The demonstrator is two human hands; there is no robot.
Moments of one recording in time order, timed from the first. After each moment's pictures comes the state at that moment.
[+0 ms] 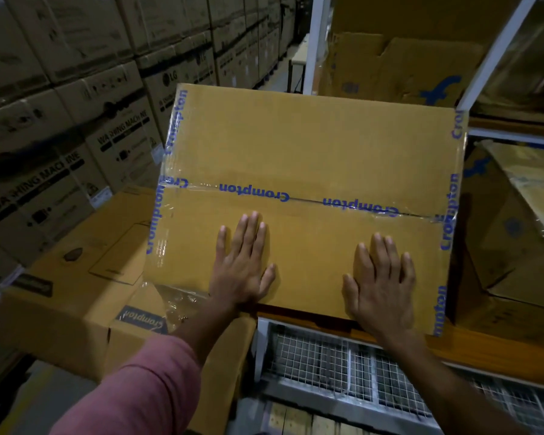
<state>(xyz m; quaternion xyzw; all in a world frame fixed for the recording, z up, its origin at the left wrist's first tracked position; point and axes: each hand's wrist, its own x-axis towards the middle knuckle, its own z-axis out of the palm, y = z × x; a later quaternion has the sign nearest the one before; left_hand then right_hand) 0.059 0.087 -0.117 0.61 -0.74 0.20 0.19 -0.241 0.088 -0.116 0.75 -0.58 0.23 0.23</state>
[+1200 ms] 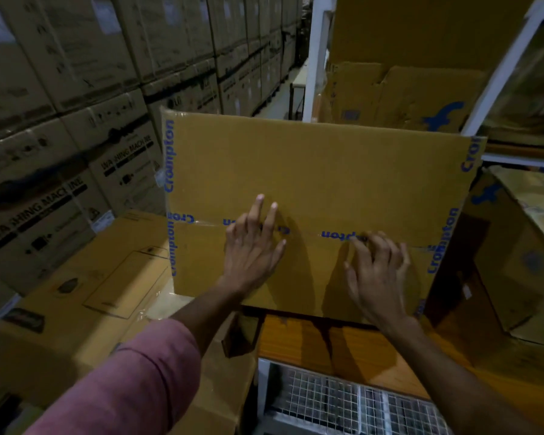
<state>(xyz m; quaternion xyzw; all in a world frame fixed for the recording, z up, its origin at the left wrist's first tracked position) 0.049 -0.013 -0.066 0.62 -0.71 0.20 0.26 -0.222 -0.003 -0.083 0.75 -0.57 0.27 0.20</state>
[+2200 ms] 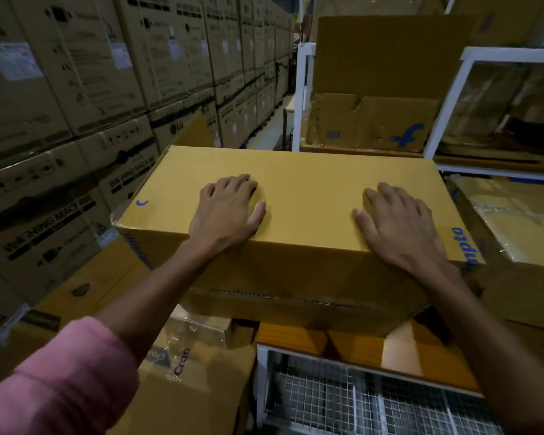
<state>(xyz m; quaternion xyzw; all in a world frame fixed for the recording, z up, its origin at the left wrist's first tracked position) 0.066 0.077 0.096 0.63 -0.74 0.10 0.21 -0.244 0.073 0.098 0.76 -0.63 0.15 0.07</state>
